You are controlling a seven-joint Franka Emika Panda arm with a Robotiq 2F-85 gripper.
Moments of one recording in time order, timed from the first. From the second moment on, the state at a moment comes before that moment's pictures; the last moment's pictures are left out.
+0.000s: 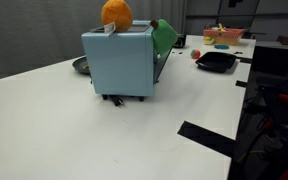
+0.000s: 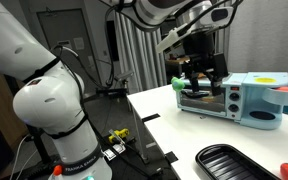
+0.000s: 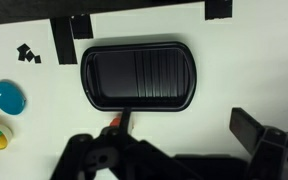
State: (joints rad) arm -0.23 -0.47 -0.13 -2.57 -0.29 2.15 0.06
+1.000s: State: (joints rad) arm -0.23 -0.46 -0.13 -2.57 -0.29 2.15 0.03
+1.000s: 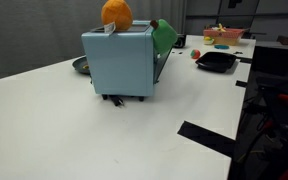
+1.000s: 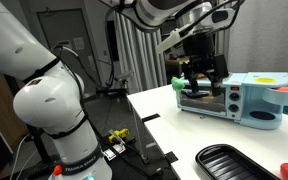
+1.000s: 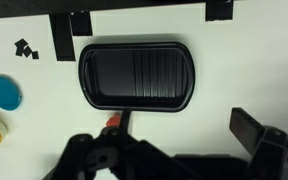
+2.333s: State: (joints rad) arm -0.22 -0.46 -0.13 -2.57 -0.29 2.20 -0.01
